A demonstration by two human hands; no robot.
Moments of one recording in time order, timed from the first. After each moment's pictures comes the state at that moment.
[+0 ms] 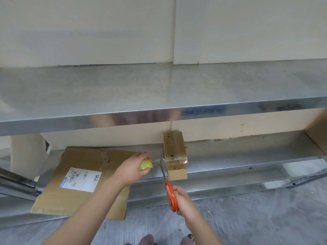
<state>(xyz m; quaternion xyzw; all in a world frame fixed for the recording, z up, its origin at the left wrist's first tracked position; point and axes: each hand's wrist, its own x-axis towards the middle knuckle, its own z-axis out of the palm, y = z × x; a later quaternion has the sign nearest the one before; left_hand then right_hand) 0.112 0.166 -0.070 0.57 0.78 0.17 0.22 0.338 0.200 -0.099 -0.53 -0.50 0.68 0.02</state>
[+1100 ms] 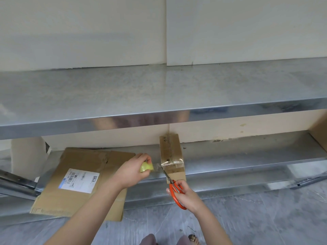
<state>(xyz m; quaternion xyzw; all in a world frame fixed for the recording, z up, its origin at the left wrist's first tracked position) 0.123 0.175 -0.062 0.59 0.76 0.16 0.24 0.355 0.241 -0.111 -0.50 -0.65 0.58 -0.04</state>
